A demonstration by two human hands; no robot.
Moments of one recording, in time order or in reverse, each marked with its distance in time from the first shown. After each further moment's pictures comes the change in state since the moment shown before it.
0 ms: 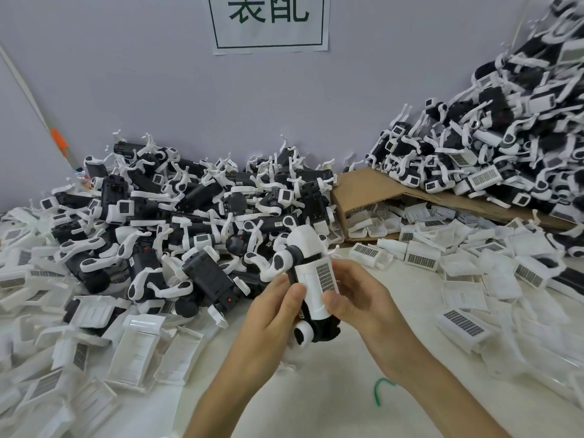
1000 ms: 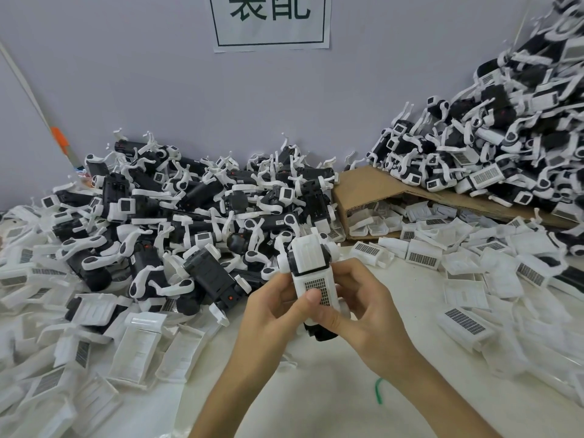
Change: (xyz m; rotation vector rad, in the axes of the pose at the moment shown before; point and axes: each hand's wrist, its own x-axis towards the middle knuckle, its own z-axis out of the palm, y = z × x) left_hand -0.003 0.005 0.004 -0.229 0.016 0.035; right_hand -0.004 0.002 0.007 -0.215 0.029 -0.154
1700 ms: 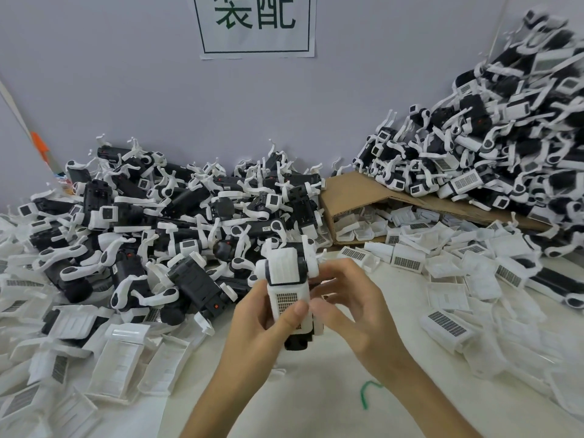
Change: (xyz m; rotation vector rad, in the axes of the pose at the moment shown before) left_hand -0.002 -0.003 0.002 0.001 0.042 -0.001; right_hand -0.001 -0.006 -0.010 -0.043 0.035 -0.034
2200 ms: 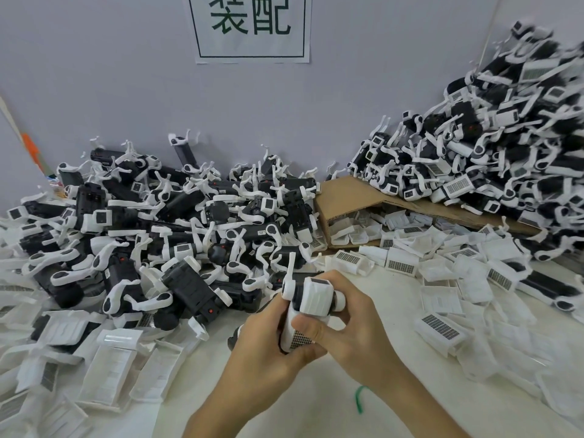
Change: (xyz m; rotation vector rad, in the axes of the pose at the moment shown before) left_hand 0.001 -0.013 0.003 0.388 -0.173 0.099; right_hand -0.001 0.001 0.005 -0.019 -0.026 -0.046
